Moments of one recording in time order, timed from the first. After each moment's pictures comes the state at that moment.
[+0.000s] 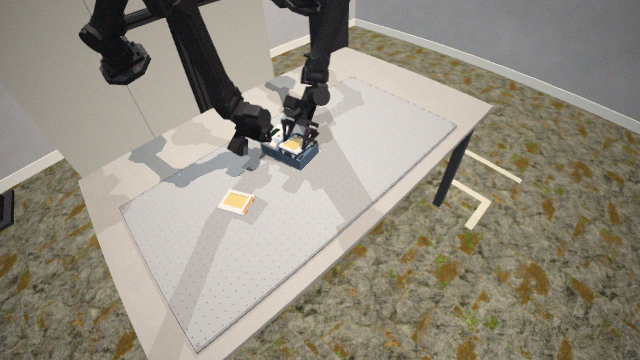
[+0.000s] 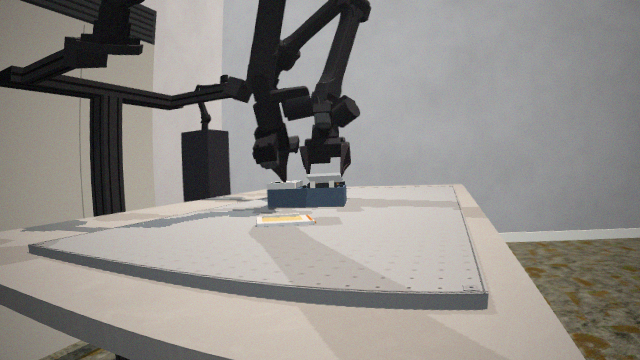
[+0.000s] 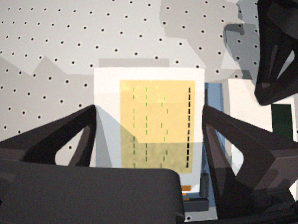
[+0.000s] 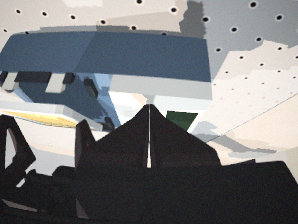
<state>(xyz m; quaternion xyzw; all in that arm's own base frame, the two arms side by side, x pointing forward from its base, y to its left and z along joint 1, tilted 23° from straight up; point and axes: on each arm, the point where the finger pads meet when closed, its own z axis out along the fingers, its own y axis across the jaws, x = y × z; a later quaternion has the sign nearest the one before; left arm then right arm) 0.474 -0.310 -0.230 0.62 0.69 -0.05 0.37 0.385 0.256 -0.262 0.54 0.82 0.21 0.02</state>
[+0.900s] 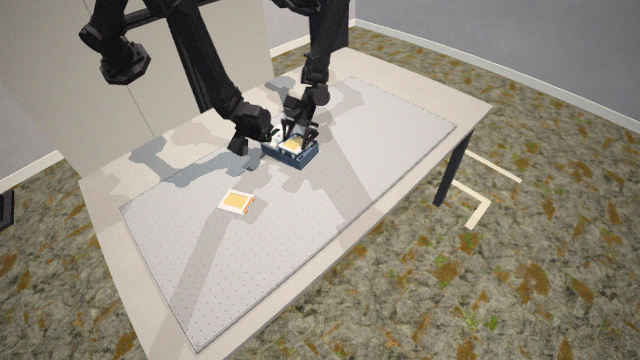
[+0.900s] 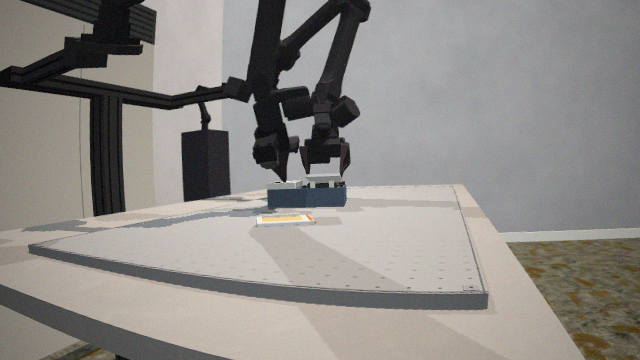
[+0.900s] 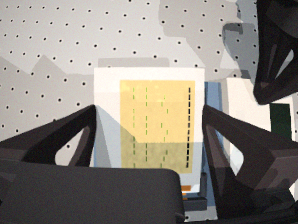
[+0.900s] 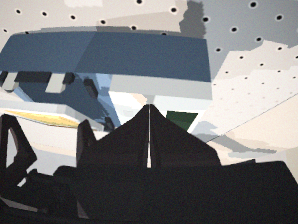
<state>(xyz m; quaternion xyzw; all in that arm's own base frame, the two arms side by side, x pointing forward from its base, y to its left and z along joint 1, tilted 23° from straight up) 0.473 -0.309 -0.231 0.62 0.69 -0.05 0.37 0.385 0.256 -0.262 0.54 0.82 0.21 0.02</state>
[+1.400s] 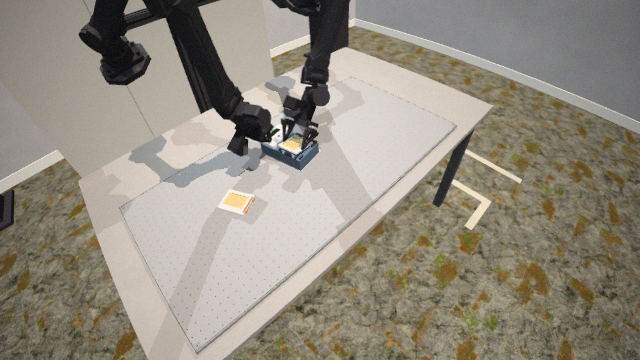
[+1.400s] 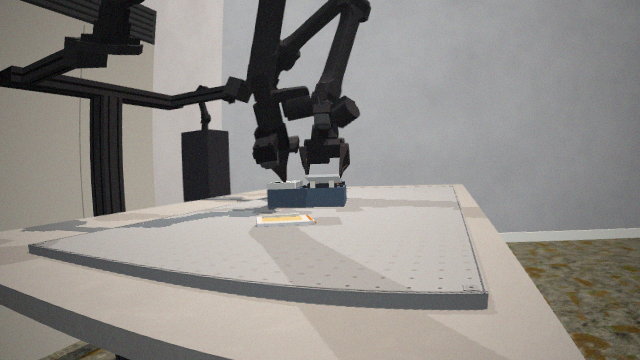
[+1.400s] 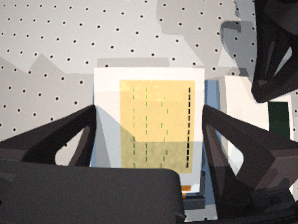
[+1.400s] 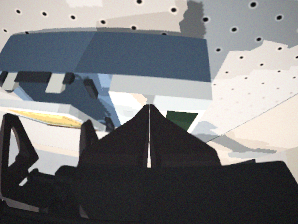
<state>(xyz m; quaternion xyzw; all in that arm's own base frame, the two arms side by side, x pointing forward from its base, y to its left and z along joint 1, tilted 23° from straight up) 0.471 -0.308 -0.233 0.62 0.69 -0.05 0.36 0.385 0.256 -0.262 0.54 0.82 0.21 0.02</state>
